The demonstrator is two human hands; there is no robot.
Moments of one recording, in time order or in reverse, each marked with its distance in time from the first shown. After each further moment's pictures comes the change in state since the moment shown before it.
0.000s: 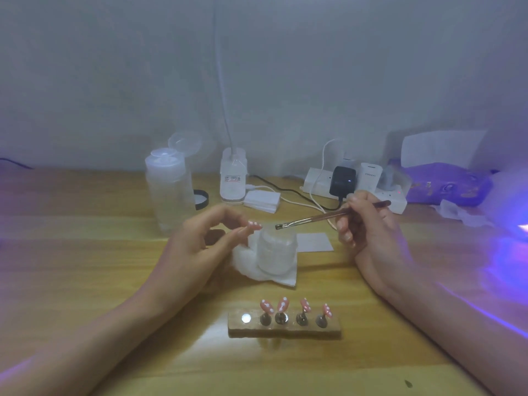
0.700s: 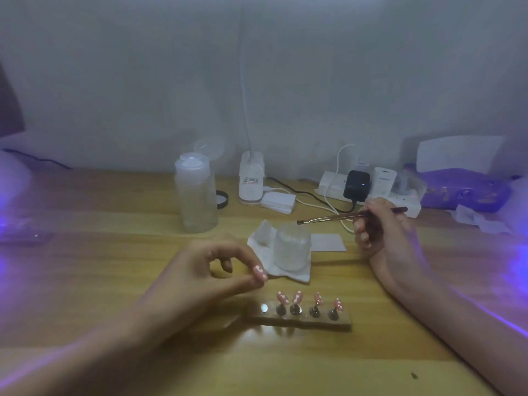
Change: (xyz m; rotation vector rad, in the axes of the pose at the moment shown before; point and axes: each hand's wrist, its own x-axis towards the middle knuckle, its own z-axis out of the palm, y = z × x) left_hand -0.036 0.029 -0.018 0.147 -0.138 -0.178; right_hand -0.001 -0.003 0.001 0.065 0.112 0.045
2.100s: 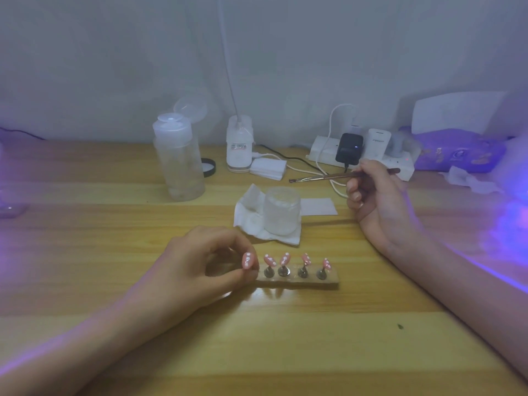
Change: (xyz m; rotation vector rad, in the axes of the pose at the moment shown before) left_hand -0.019 -0.008 0.012 0.217 -0.095 0.030; right_hand 0.003 0.001 -0.002 0.023 0.018 0.055
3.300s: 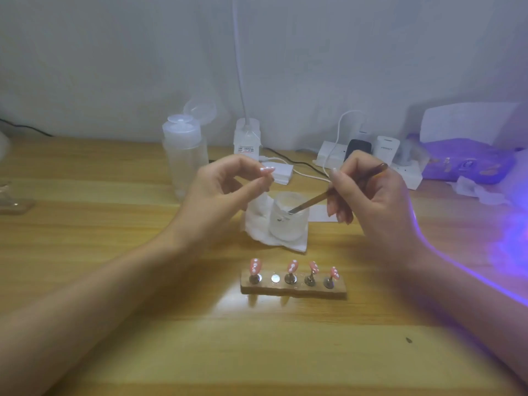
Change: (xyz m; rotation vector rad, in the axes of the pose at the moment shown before) left_hand 0.070 0.005 -0.005 -0.449 0.289 0.104; right_hand -0.024 -0.007 0.015 -0.582 -0.400 -0.458
